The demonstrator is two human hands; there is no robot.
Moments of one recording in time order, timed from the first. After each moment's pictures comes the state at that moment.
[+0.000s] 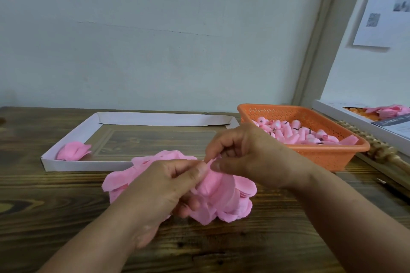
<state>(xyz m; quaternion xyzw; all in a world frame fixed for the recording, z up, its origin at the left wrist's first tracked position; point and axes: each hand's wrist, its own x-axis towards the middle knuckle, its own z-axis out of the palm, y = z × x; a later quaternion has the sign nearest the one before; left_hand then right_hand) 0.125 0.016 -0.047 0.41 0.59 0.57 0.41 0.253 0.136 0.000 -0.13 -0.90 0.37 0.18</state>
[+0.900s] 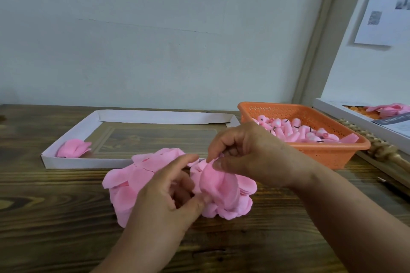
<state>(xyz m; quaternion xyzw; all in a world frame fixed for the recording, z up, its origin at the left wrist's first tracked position) 0.140 0.004 -0.076 0.48 0.63 0.59 0.16 0.257 0.133 0.003 -0.16 -0.91 0.35 0.16</state>
